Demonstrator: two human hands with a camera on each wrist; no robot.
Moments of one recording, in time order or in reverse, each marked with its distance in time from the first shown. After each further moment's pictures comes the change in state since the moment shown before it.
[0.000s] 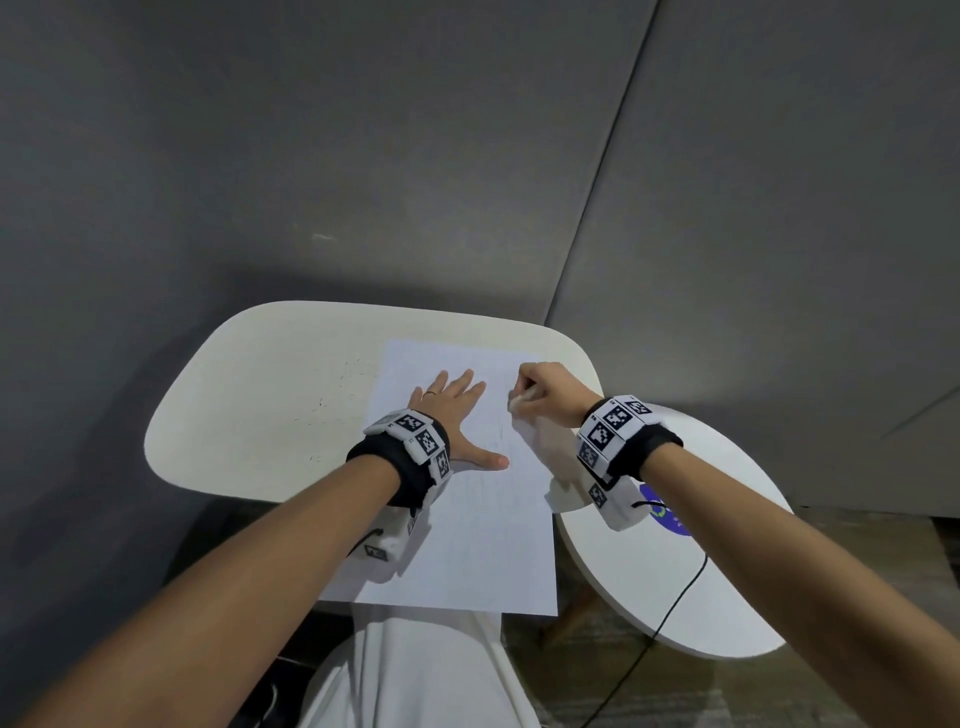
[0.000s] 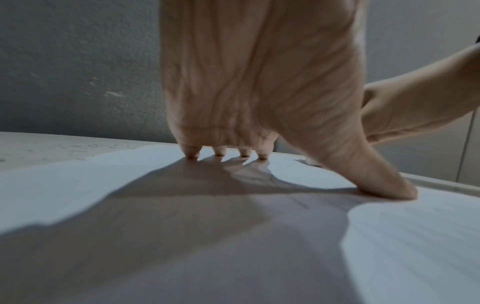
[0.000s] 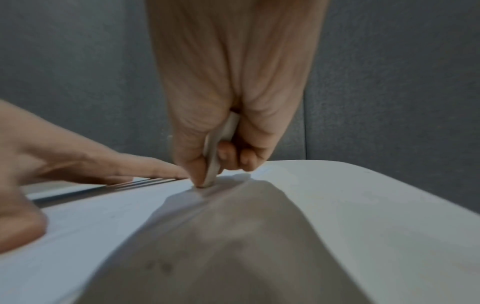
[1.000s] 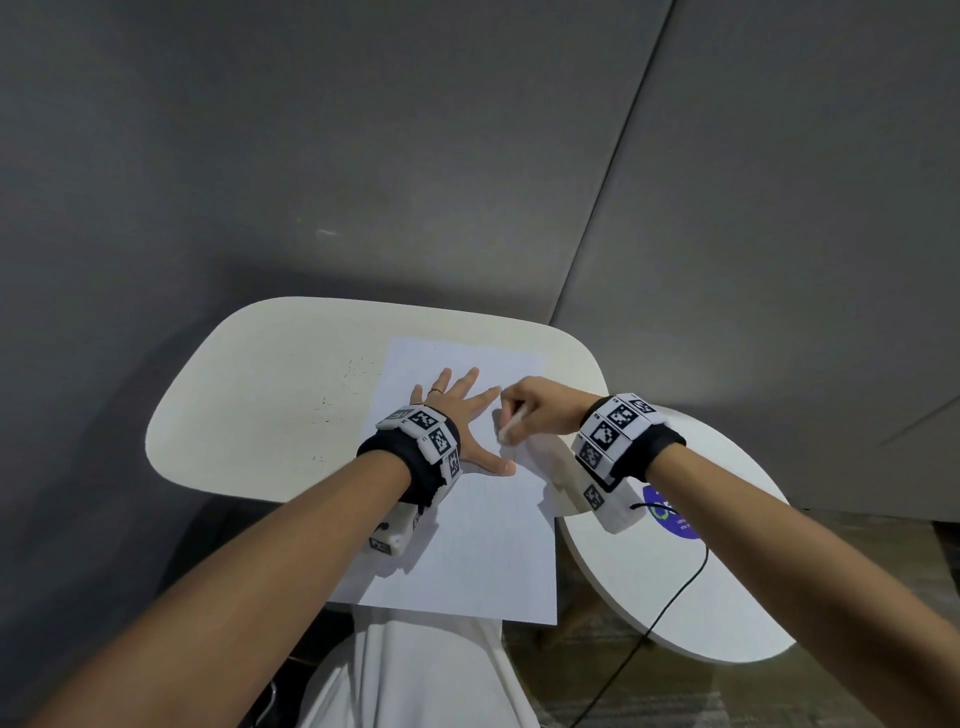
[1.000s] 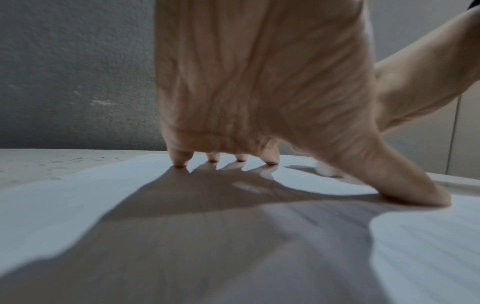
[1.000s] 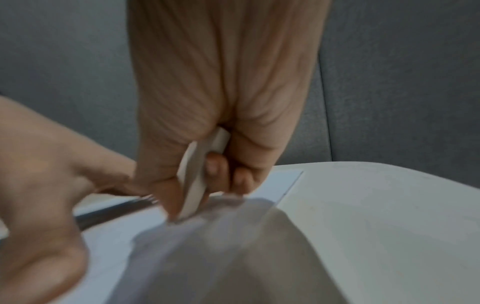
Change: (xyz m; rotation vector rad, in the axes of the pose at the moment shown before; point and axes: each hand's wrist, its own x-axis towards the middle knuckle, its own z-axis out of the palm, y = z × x) left_hand 0.004 -0.001 -0.002 0.029 -0.053 -0.013; right_hand 0.001 -0.020 0.006 -0.025 -0.240 -0.016
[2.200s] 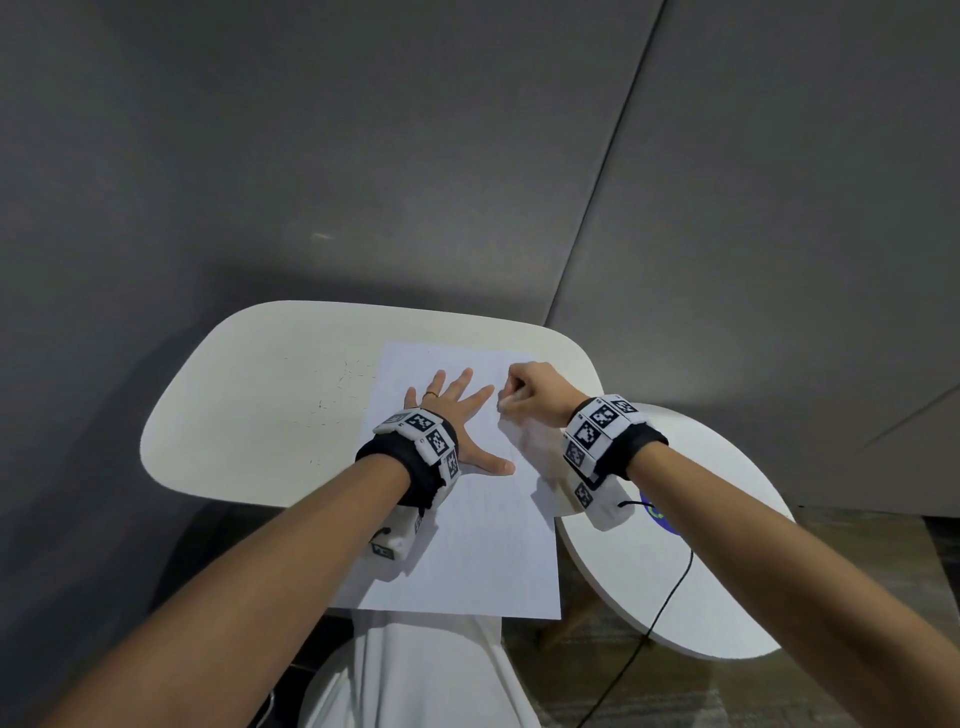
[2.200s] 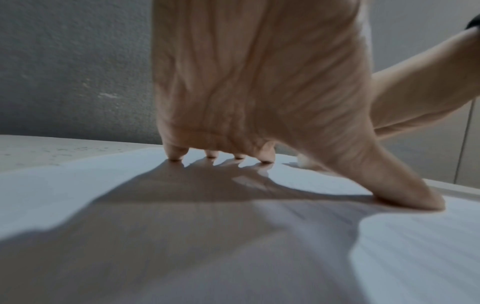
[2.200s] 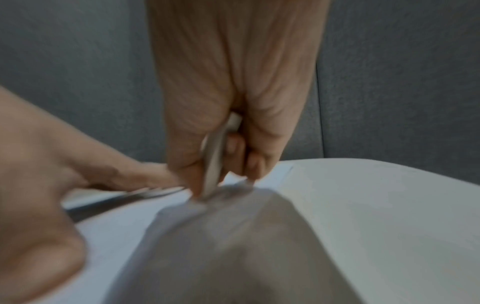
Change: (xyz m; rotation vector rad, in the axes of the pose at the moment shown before) left_hand -0.001 0.000 0.002 -0.022 0.012 -0.024; right_hand 0.011 0.009 -0.002 0.006 0.249 0.035
